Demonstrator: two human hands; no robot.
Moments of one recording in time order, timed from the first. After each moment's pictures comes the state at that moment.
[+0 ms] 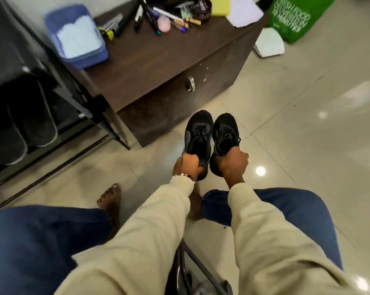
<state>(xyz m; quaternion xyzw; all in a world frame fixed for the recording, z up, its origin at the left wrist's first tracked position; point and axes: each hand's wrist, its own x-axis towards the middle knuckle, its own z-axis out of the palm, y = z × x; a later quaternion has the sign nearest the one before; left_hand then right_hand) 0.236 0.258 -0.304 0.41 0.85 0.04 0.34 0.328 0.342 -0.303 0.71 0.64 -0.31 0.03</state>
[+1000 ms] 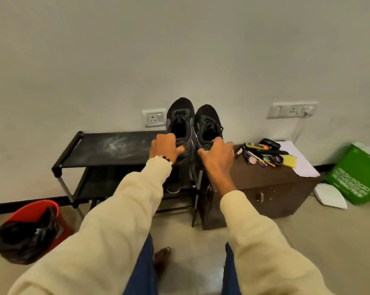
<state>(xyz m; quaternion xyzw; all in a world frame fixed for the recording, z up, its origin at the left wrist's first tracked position) 0.061 0.025 0.050 0.20 0.95 0.23 -0.07 0.140 0.145 0.044 0.33 0.87 -0.29 -0.23</state>
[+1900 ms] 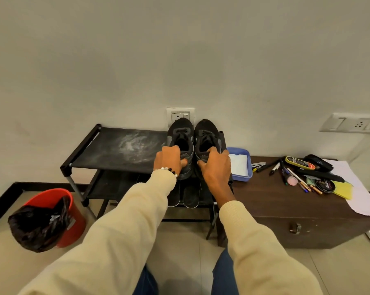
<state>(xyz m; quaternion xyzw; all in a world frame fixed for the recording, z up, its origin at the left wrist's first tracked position) -0.050 0.019 -0.017 0.11 0.98 0.18 -0.03 -0.002 0.143 -0.025 0.23 0.93 -0.24 -0.14</state>
